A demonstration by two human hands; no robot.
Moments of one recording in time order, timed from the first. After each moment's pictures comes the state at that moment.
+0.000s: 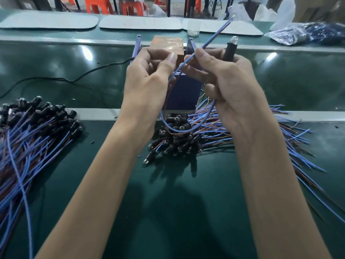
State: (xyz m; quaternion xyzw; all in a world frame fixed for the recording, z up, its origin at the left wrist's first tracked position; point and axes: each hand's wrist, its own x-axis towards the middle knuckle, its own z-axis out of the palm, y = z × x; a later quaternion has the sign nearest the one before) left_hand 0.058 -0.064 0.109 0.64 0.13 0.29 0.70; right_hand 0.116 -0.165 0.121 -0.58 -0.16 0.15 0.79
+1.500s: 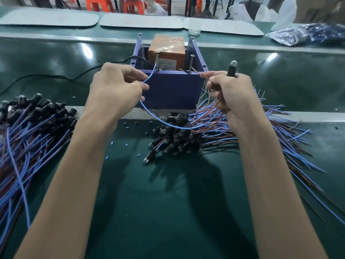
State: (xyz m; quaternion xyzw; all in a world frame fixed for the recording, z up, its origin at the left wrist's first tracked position) left_hand 0.051 -0.007 0.091 0.81 0.26 0.24 0.47; right_hand 0.157 -0.173 0.085 -0.68 -0.08 0.12 0.72
